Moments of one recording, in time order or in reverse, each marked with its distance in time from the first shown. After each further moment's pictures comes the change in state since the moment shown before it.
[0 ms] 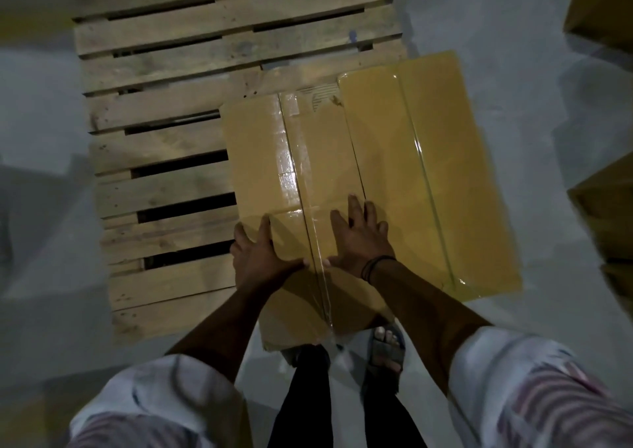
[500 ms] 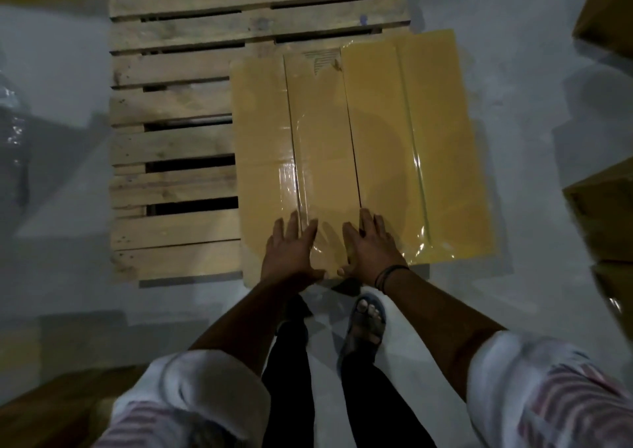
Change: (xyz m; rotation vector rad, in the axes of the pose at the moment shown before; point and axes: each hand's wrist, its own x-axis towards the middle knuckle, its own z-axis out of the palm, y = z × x) left_hand -0.111 0.025 0.075 0.301 -0.126 0.244; right_hand -0.106 0.056 0.061 -0.004 -0.055 -0.080
